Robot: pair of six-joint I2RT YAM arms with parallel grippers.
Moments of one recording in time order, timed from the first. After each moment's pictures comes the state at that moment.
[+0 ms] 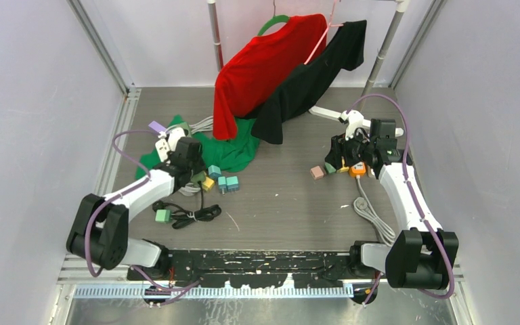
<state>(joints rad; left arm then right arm) -0.38 1.34 0.70 -0.13 -0.44 -0.66 -0.06 1.20 0.93 -0.51 -0.56 -0.32</state>
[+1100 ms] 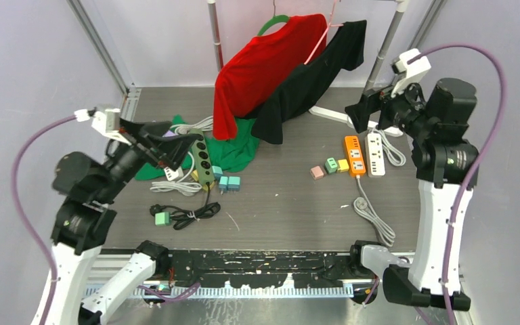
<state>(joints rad) -0.36 0.68 1.17 -0.34 0.27 -0.44 -0.11 1.10 1.68 -0.86 -0.54 -0.21</state>
